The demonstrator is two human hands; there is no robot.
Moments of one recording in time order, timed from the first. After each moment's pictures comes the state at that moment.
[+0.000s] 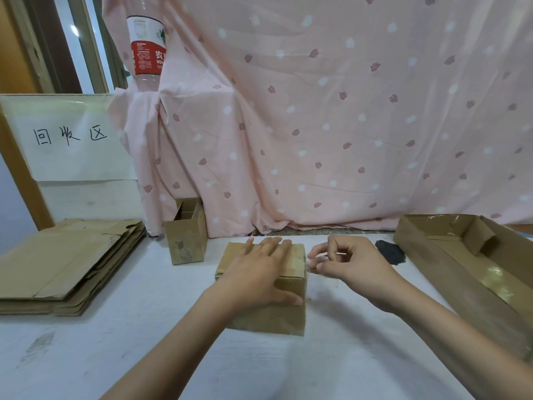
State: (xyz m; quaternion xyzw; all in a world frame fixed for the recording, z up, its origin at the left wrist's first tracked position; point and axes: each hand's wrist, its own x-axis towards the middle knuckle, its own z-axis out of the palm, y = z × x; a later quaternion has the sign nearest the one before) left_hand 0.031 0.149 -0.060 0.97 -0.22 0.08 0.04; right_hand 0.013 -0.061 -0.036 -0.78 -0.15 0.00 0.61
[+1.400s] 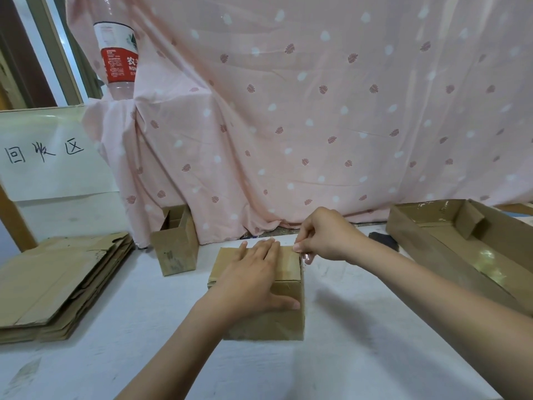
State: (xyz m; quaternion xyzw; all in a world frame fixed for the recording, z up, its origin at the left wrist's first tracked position) left_hand 0.030 0.141 -0.058 0.97 -0.22 0.06 -0.01; right_hand 0.063 -0.043 -0.006 -0.94 -0.11 0.01 0.33
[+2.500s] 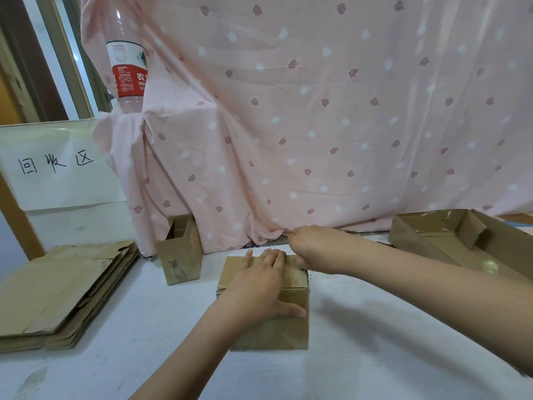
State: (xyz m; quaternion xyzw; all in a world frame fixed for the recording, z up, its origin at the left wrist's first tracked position) left_hand 0.029 0.133 -0.051 0.97 -0.23 0.07 -0.01; right_hand 0.069 -0.028 0.003 -0.94 -0.31 -0.06 -0.11
